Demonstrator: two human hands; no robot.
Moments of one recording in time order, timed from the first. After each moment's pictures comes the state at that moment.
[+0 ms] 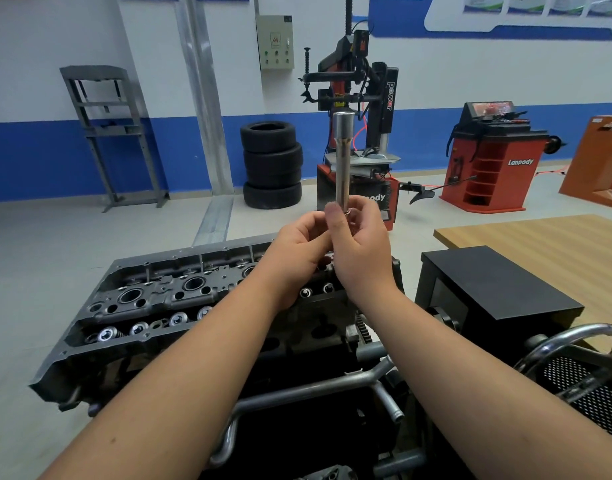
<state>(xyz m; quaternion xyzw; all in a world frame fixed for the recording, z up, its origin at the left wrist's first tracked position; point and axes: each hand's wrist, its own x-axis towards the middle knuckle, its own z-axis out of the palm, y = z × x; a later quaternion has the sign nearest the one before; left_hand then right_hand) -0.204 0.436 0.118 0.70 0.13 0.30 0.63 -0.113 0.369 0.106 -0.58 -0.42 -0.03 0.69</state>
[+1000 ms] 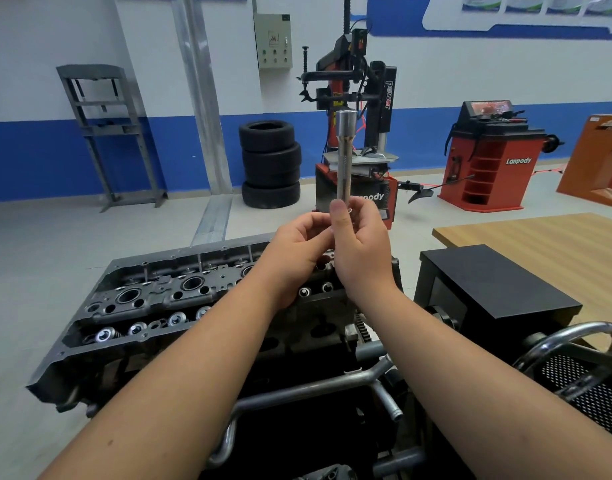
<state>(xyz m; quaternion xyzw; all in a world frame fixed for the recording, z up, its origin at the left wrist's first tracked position) -0.203 0.434 0.119 0.71 0.16 0.31 0.61 -0.112 0.372 0.105 -0.58 -0.41 -0.03 0.71</state>
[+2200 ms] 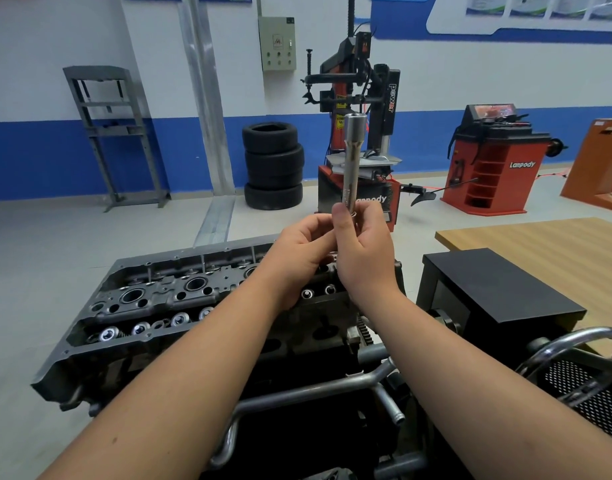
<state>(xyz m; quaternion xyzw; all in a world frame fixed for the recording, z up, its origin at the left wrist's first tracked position) -0.203 0.436 0.118 0.70 0.12 0.30 0.64 -0.111 0.369 0.105 -0.58 -0.43 -0.05 0.69</state>
